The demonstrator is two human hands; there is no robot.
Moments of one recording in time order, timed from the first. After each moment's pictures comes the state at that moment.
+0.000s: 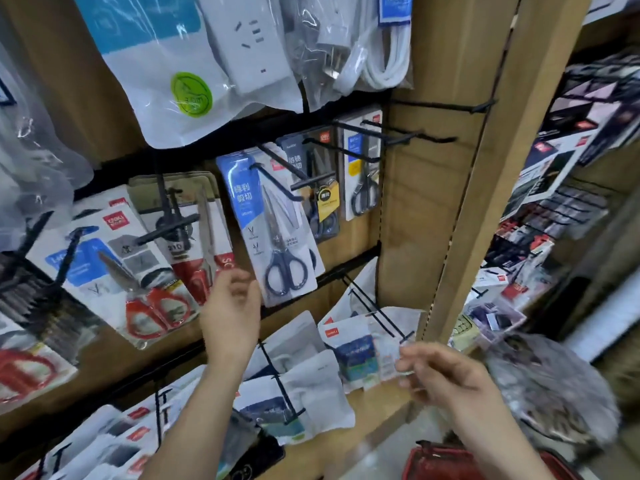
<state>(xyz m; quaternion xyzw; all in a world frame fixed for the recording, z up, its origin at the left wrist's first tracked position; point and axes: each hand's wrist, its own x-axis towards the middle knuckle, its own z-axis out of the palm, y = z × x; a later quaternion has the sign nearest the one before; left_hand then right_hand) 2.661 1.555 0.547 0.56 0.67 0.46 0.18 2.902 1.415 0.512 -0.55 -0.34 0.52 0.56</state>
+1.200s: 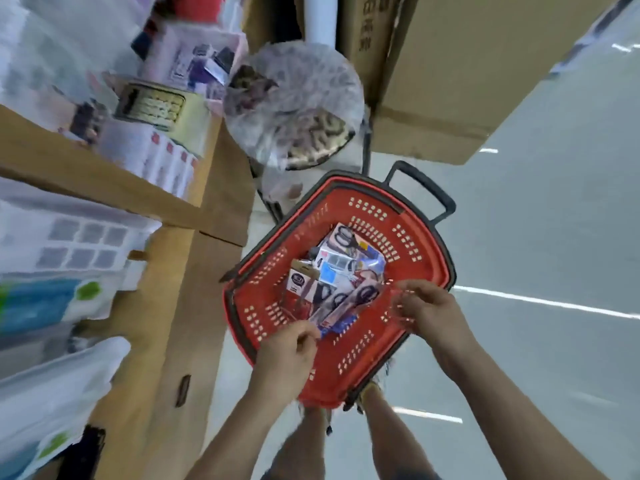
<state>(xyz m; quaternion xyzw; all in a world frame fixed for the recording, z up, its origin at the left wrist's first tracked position) 2.947 1.332 0.115 0.80 0.36 -0.21 0.44 3.094 1.165 0.134 -0.72 0.18 0.40 0.53</state>
